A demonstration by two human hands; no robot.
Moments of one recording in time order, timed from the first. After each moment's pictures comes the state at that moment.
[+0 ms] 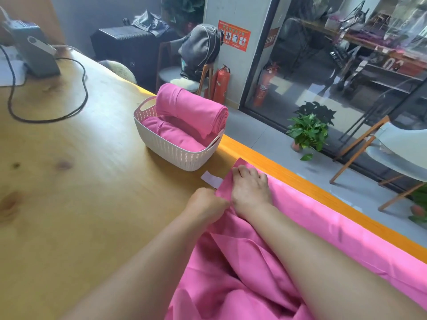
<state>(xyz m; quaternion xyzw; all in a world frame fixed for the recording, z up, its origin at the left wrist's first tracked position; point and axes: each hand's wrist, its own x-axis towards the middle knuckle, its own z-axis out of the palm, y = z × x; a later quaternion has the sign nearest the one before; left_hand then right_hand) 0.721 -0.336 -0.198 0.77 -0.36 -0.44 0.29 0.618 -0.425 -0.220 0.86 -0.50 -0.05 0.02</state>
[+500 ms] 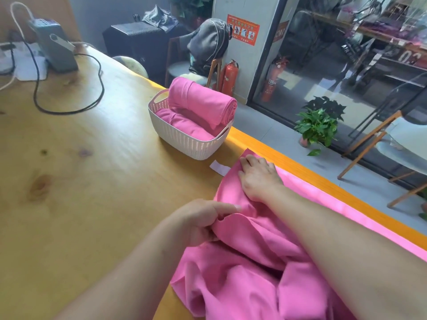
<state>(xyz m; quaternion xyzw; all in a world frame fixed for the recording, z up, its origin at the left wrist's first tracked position) 0.725 -0.276 -0.199 0.55 -0.12 -0.74 0.37 0.609 -0.428 -0.205 0.88 -0.47 -0.10 0.00</state>
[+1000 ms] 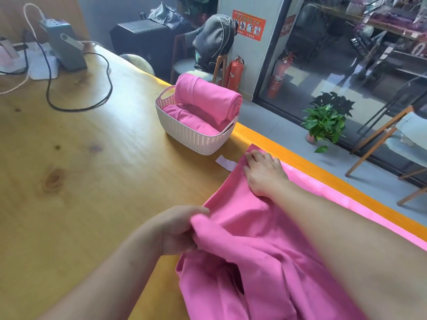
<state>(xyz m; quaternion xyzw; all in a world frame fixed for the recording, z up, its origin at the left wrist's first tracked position) 0.753 -0.227 -0.199 0.56 -0.08 -0.74 0.37 0.607 -0.425 -0.206 0.87 -0.48 -0.10 0.00</state>
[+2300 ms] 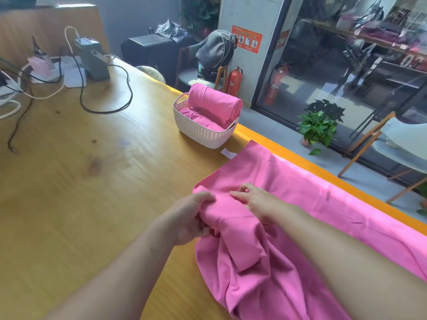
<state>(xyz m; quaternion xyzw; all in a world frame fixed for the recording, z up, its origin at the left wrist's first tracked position) 0.733 -0.156 -0.150 0.57 -0.10 -0.69 0.43 0.567 -0.302 -0.191 0.91 -0.36 -0.15 -0.16</state>
